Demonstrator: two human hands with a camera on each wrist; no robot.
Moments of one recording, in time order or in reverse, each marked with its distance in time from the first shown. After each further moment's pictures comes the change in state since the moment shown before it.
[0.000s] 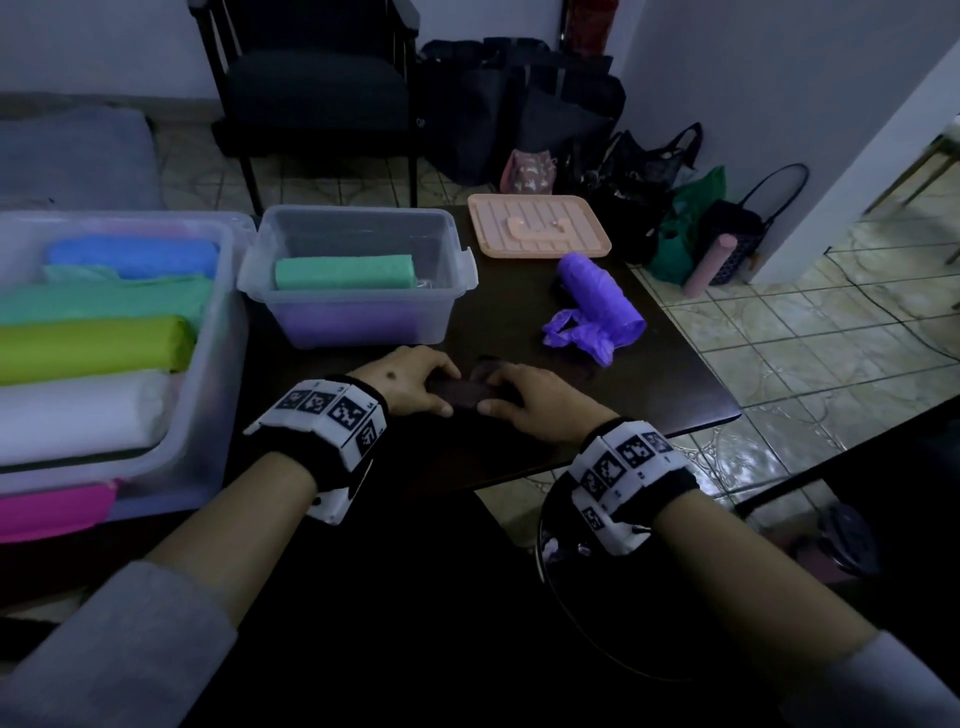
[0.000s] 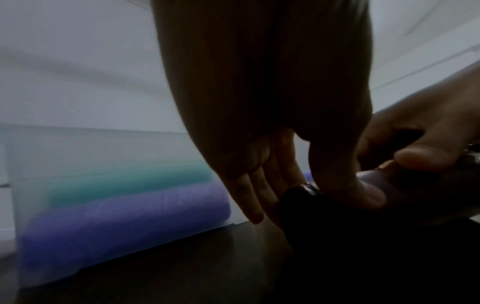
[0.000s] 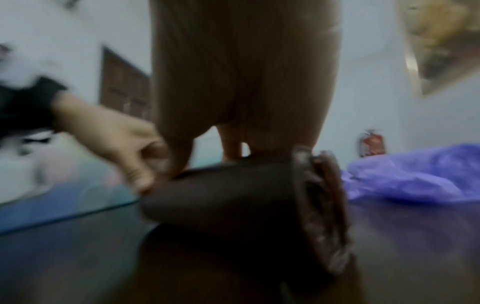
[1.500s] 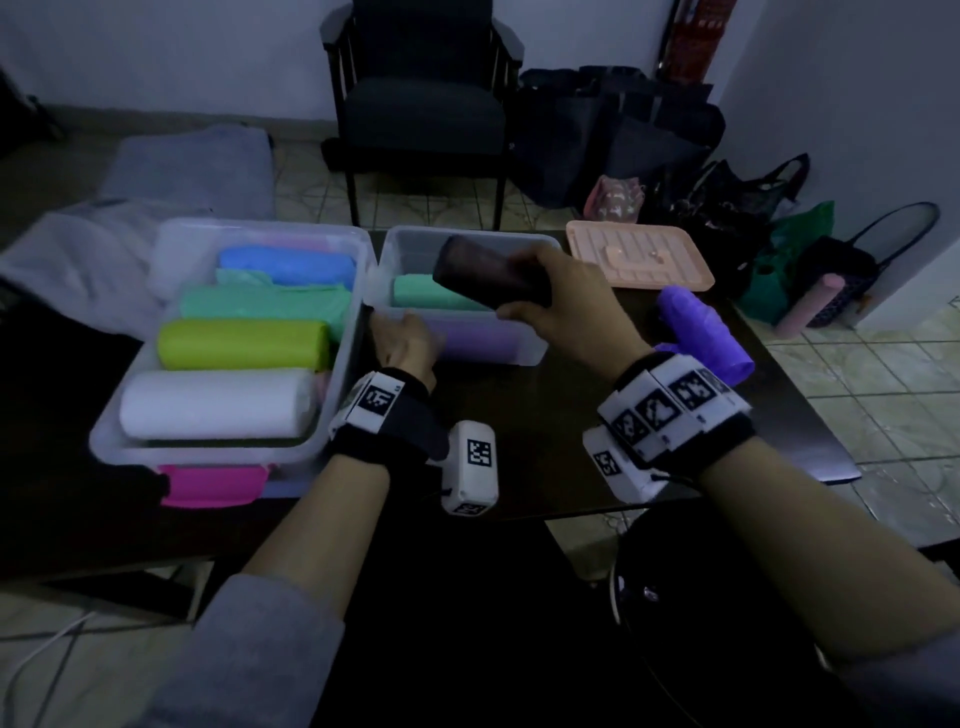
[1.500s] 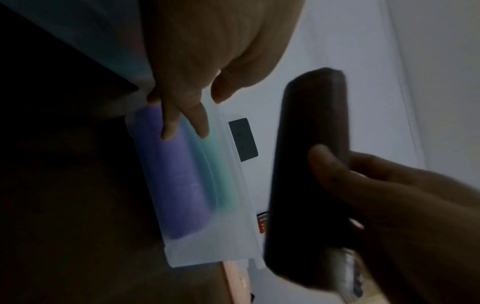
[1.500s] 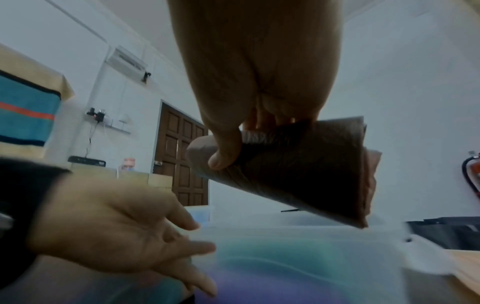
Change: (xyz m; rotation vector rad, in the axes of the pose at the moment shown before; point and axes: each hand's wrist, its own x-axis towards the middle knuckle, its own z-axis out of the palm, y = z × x) left_hand -0.011 -0.055 -0.035 -1.472 1.017 -0.498; right_hand 0.036 -0.125 -0.057 0.073 0.370 -0.271
